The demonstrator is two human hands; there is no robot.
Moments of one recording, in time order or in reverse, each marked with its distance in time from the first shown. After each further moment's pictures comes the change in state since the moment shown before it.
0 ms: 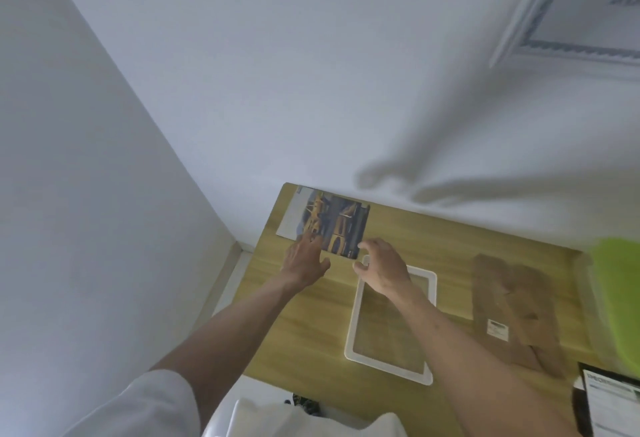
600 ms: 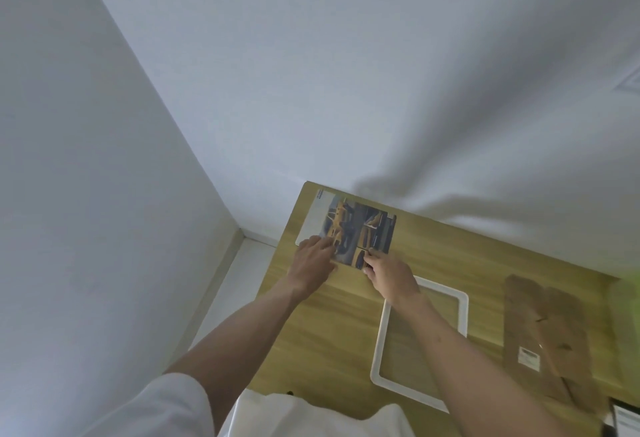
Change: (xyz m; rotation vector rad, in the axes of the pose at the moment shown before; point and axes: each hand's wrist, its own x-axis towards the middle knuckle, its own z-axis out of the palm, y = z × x) left_hand 0.039 -0.070 0.017 0.120 0.043 0.234; right_hand 0.052 -0.020 0.036 -0.309 -0.078 -0.153
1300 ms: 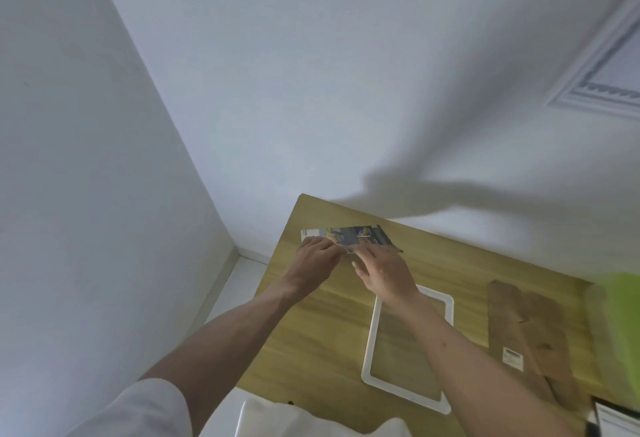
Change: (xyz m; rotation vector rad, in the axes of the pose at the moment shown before) left_hand -0.013 0.024 -0.034 -0.129 0.393 0.225; right_hand -0.027 -0.011 -0.035 0.006 0.596 -0.318
